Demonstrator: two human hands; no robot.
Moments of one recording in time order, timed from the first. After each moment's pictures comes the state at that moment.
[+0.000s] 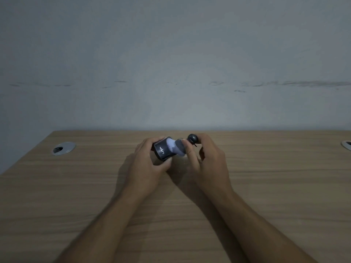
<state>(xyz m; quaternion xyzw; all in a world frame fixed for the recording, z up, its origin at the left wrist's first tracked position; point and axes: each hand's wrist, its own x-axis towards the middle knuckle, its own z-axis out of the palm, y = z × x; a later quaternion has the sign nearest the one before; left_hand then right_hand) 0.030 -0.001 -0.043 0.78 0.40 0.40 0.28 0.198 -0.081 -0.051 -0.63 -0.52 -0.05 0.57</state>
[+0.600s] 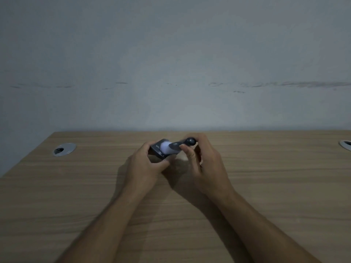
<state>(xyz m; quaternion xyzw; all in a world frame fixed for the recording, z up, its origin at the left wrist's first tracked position) 0.034 0.009 -0.049 0.73 0.45 0.40 0.32 0.200 -0.089 -0.049 -0.59 -0.60 -0.01 0.54</state>
